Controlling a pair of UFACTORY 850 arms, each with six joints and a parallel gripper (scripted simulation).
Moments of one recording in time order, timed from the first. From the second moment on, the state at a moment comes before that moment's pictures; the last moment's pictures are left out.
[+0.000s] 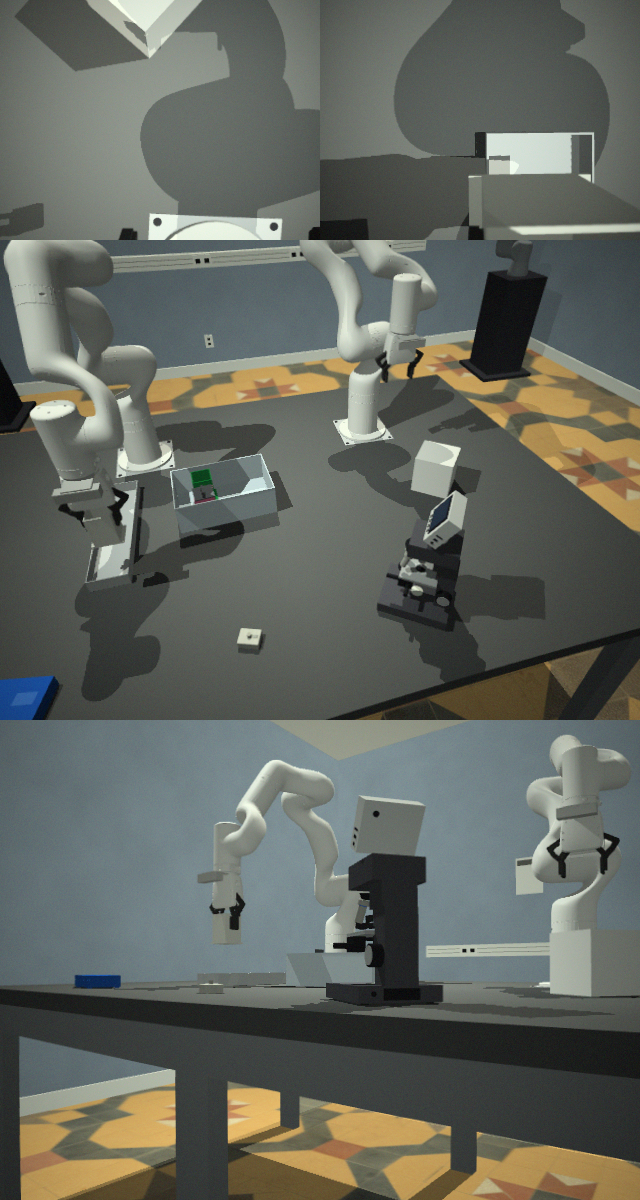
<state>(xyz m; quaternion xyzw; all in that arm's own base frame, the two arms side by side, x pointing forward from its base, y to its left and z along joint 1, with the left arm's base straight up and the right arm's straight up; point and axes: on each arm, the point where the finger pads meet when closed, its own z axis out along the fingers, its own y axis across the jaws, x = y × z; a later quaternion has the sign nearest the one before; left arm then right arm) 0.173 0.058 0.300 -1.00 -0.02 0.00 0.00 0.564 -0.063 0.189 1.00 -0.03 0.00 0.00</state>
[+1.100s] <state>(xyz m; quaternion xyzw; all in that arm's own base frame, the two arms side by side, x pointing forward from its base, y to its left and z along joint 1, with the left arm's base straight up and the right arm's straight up) 0.173 0.058 0.300 -1.00 -0.02 0.00 0.00 0.576 -0.092 0.189 1.00 -0.03 0.00 0.00</state>
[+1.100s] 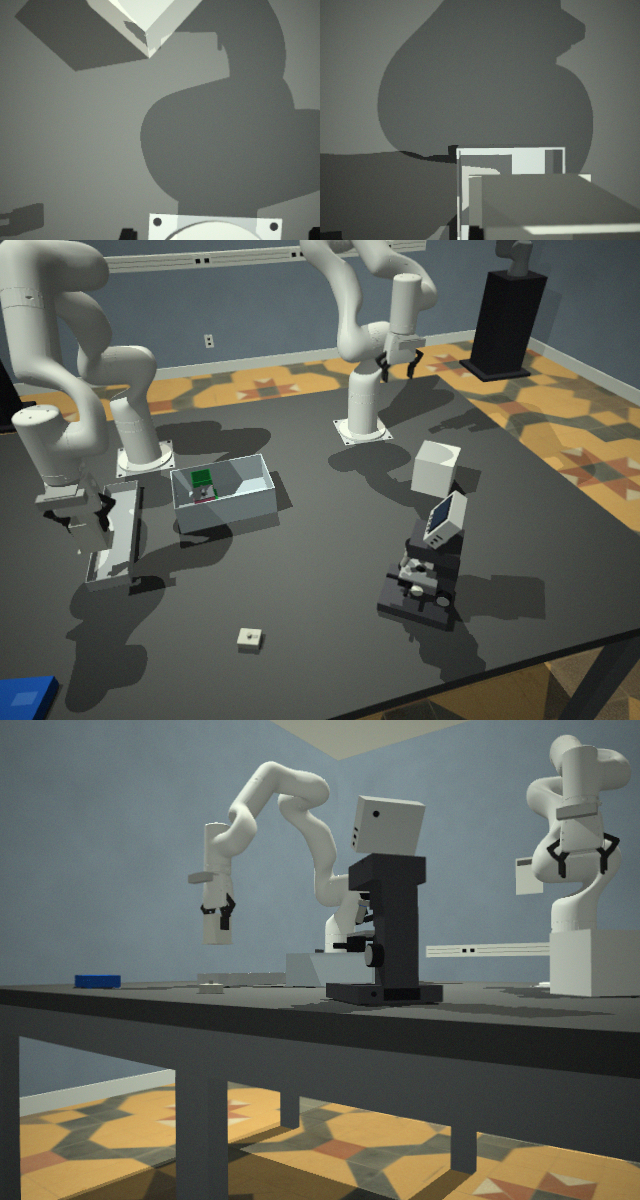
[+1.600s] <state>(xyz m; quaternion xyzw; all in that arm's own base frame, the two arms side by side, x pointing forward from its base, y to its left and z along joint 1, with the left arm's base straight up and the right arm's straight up) 0.173 0.058 0.300 -1.00 -0.02 0.00 0.00 0.576 -0.092 0.188 1.00 -0.03 0.00 0.00</state>
